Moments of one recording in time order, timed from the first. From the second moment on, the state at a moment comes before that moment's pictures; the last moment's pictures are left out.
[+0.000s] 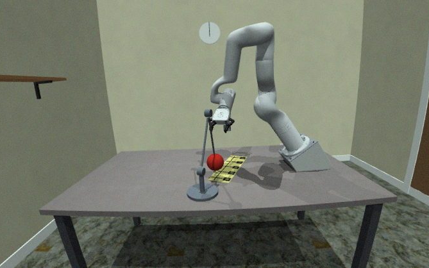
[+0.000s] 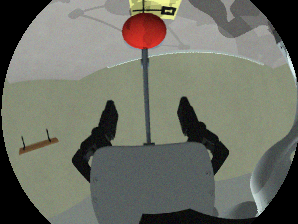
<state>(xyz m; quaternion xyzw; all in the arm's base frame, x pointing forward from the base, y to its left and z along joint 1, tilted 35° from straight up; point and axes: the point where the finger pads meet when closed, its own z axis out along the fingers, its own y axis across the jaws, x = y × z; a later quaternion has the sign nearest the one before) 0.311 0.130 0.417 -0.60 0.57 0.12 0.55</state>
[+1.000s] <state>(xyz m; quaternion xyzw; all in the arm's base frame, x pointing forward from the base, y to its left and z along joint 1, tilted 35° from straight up) 0.343 0.184 0.394 -0.60 0.57 0.12 0.55</state>
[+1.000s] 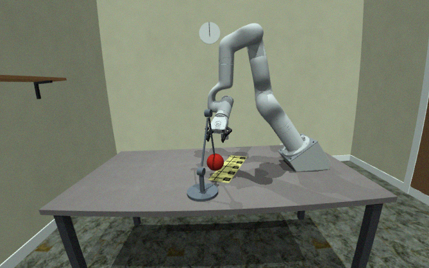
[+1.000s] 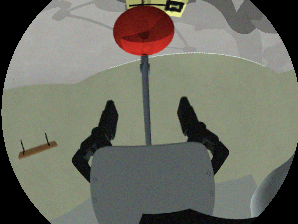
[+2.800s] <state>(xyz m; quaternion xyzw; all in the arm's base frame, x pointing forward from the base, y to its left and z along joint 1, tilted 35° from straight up) 0.363 0.216 0.380 -0.60 0.57 0.12 0.55</state>
